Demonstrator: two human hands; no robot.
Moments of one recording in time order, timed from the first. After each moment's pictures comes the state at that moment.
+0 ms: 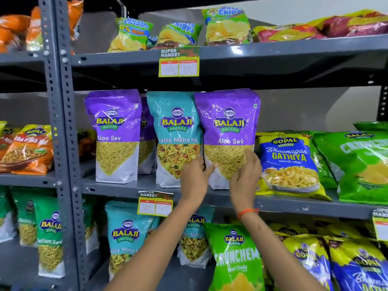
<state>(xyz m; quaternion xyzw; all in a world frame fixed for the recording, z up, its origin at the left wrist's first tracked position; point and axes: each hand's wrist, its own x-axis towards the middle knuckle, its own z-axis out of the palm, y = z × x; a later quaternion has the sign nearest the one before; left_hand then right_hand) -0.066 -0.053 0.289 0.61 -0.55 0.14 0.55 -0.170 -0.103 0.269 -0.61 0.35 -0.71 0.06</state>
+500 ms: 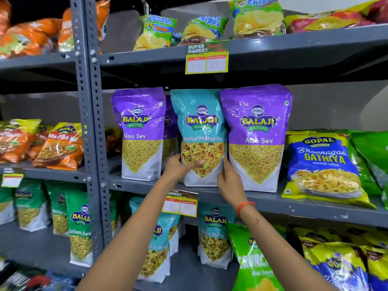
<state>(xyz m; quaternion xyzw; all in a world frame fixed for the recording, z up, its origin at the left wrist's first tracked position) 0.068 -0.051 0.298 0.62 -0.48 -0.15 0.60 -0.096 -0.091 0.270 -0.79 0.31 -0.48 0.23</state>
